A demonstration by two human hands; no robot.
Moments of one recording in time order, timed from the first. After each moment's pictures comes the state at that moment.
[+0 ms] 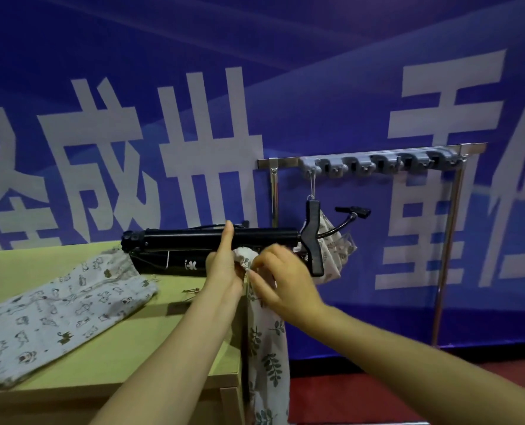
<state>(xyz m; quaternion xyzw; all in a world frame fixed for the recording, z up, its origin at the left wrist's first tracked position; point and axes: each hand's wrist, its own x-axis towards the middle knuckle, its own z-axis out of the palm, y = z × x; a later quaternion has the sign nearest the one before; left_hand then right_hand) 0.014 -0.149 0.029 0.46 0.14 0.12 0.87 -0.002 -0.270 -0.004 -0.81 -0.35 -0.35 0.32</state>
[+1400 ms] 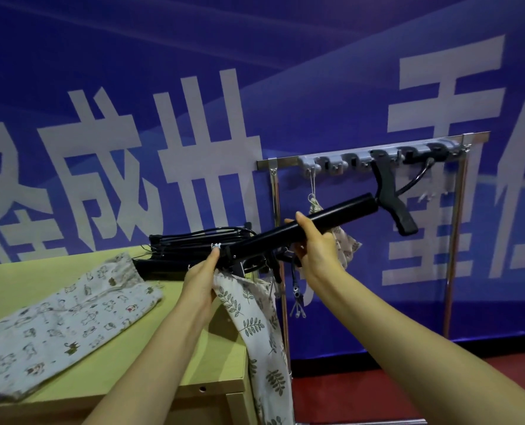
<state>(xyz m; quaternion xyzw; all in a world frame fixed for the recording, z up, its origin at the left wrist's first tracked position) -0.002 -0.108 0.019 0.64 0.11 0.13 0.75 0.035 -0.287 0.036 -0.44 -0.01 -0.06 0.90</state>
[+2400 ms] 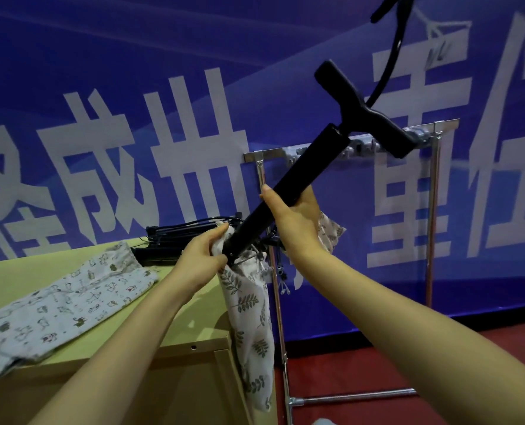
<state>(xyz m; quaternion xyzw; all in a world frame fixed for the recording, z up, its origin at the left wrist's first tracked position) -0.082 -0.148 0.059 0.89 -0.01 0.13 0.44 -0.048 -0.304 0.069 -0.57 -0.17 -0.25 0.77</state>
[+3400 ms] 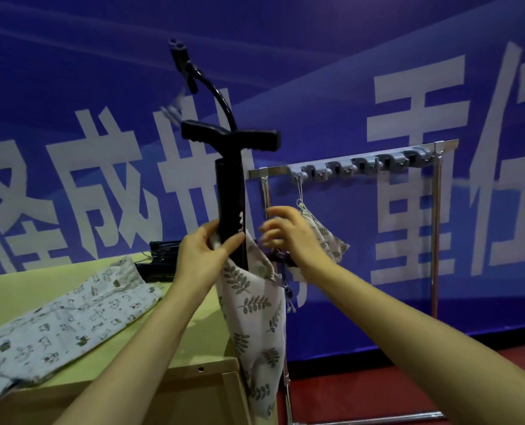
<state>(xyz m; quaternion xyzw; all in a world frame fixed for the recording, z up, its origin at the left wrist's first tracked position) -0.088 -0.152 0.082 0.79 -0.04 0.28 0.55 -0.024 -0.301 0.067 -0.61 -0.22 -0.07 0.76</state>
